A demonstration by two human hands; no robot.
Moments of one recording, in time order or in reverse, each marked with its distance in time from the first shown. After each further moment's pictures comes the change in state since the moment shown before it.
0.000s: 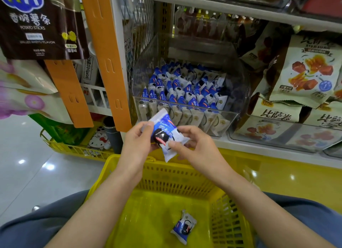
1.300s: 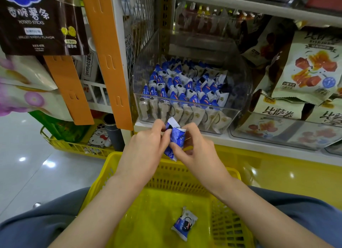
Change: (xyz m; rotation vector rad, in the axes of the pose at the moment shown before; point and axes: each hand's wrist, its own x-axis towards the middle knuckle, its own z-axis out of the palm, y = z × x) left_hand -0.015 -0.001 -0.008 1.110 -0.049 0.711; right_hand -0.013 0.004 0.007 -0.306 0.055 -0.202
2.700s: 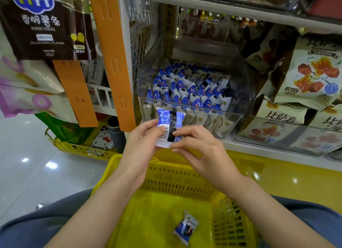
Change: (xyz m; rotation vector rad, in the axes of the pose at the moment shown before) left_hand 0.009 0.000 -0.007 -1.159 -0.013 -0.742; right_hand 0.006 0.001 -0.017 -0.220 0.020 -0.481
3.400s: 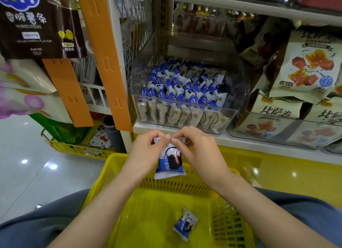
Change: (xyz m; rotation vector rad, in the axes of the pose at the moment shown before) left_hand 0.003 -0.017 0.004 0.472 -0.133 0.150; right_hand 0.000 0.001 0.011 0.049 -0.022 0.357
